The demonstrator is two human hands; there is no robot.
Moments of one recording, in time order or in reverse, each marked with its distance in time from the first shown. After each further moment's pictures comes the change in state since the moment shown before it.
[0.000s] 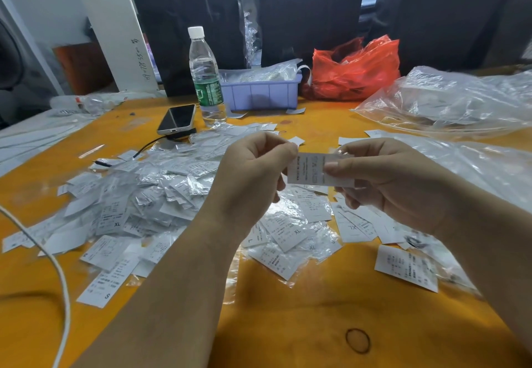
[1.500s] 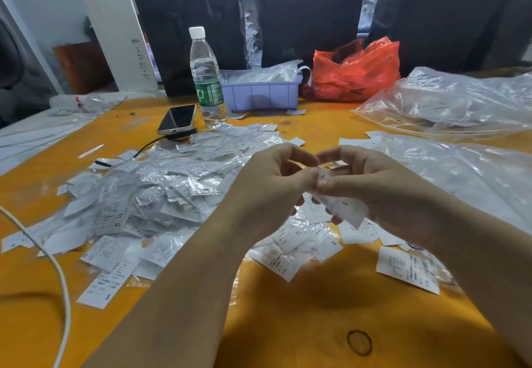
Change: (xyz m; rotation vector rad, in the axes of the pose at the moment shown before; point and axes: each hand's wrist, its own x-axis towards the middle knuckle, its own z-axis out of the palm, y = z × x) left_hand -0.002 -0.002 0.008 0.165 -0.155 -0.024; right_hand -0.004 0.003 0.014 -0.069 0.060 0.088
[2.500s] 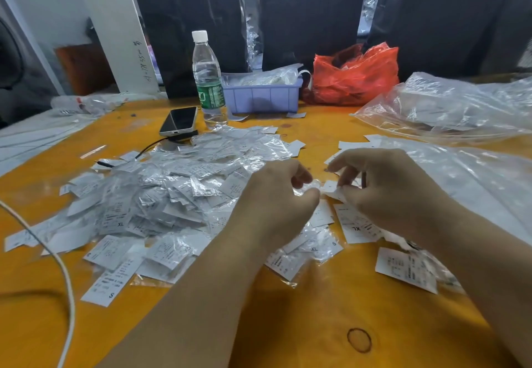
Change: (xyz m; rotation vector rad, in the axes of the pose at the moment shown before) left_hand -0.003 -0.012 0.012 0.443 0.110 0.080; right_hand 0.000 0.011 -0.010 -0.896 0.355 -0.302
